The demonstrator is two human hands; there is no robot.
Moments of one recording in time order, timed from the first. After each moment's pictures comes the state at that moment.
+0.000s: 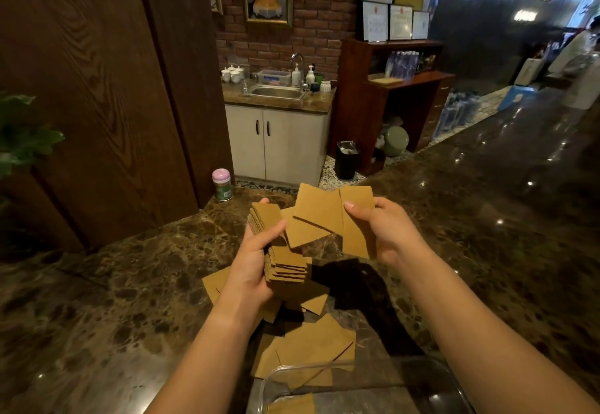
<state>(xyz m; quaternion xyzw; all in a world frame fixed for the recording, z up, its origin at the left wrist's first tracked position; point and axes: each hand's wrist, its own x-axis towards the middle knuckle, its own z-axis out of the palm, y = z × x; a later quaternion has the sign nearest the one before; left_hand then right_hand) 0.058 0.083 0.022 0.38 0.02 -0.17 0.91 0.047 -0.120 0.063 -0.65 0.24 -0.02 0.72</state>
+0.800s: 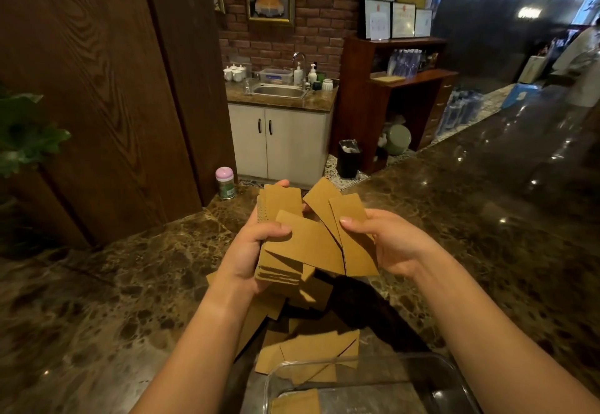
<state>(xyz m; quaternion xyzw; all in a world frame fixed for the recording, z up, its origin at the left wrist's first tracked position) 0.062 0.099 0.037 0.44 -0.14 -0.22 0.86 0.024 -0.119 0.073 -0.66 0.12 0.14 0.73</state>
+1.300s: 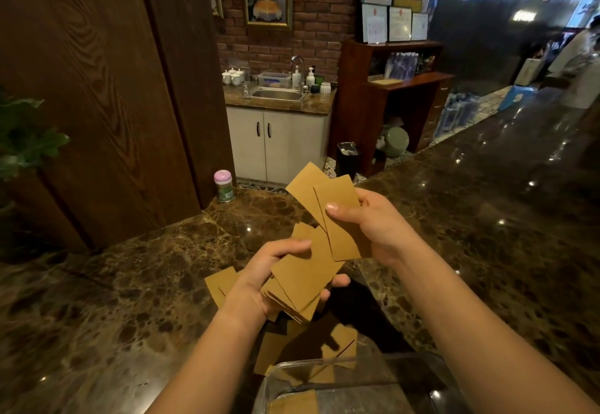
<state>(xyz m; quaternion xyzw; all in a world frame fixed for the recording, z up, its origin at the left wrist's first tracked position) 0.046 0.085 0.027 0.36 -0.09 -0.48 0.80 0.030 -0.101 0.085 -0.72 0.06 0.00 0.69</state>
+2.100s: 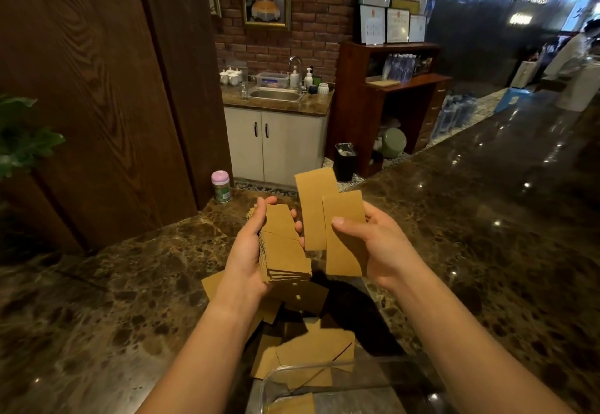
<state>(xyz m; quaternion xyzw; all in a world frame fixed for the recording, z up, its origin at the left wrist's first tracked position) 0.064 0.082 0.037 0.34 0.02 -0.21 0.92 0.014 -0.100 0.064 -0.62 0.07 -0.01 0.78</state>
